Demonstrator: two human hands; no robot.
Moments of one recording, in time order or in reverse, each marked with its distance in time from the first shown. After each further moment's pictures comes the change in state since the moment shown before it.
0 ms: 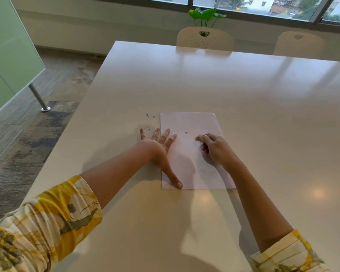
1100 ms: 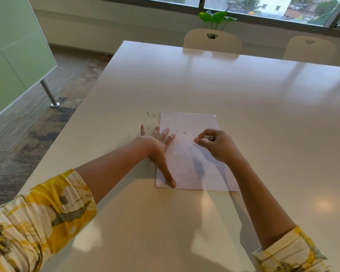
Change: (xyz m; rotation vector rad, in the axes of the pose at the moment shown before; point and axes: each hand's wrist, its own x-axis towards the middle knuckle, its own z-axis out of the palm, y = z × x) left_hand 0.000 0.009 -0.004 0.086 0.029 -0.073; right_hand 0.005 -0.007 -0.028 -0.387 -0.056 -0.294
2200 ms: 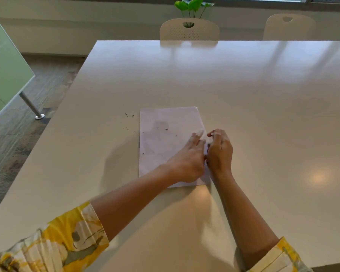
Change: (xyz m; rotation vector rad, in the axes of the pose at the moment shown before) left_hand 0.010 0.127 0.015 -0.501 0.461 0.493; right_hand -0.031 0.046 0.021 0.474 0.646 0.072
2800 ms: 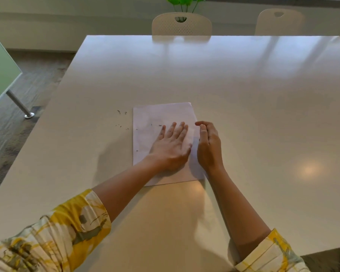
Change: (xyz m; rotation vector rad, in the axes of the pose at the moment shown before) left_hand 0.014 -0.046 0.005 0.361 0.050 -0.084; right_hand -0.001 0.000 0.001 -0.062 -0.137 -0.101
